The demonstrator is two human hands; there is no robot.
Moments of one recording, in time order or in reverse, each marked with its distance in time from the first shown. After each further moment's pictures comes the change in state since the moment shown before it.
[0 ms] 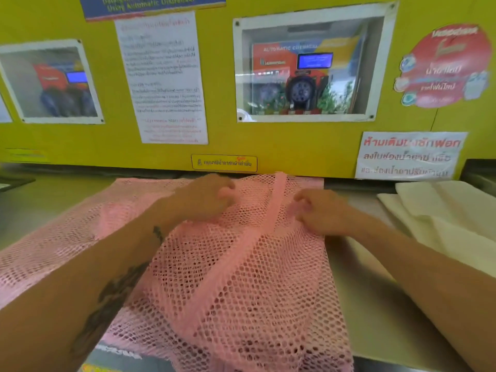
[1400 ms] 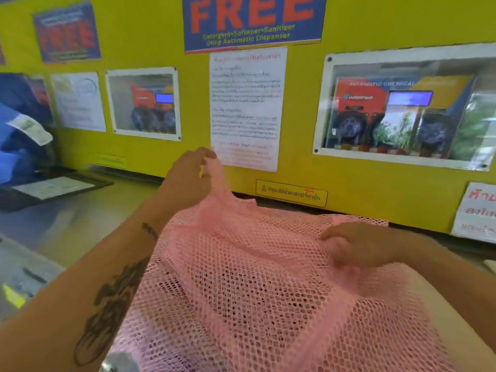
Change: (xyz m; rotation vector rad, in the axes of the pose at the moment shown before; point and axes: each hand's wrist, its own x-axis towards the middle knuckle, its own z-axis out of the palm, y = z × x) left_hand -0.022 -0.150 -0.070 -0.245 0.659 -0.254; right_hand 0.039 -0.091 -0.031 -0.184 -0.403 -0.204
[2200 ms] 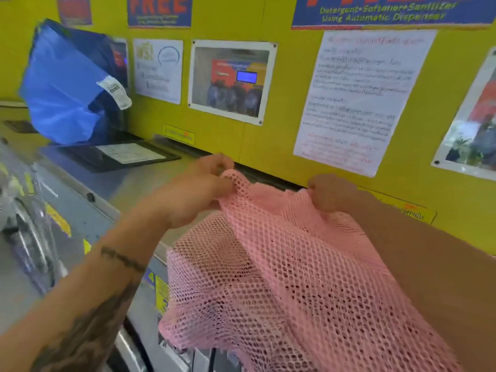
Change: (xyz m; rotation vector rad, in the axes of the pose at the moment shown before) left_hand -0.074 -0.093 -0.116 -0.789 -0.256 -0.314; right_hand 0.207 -0.175 -0.041 -0.174 0.362 -0.057
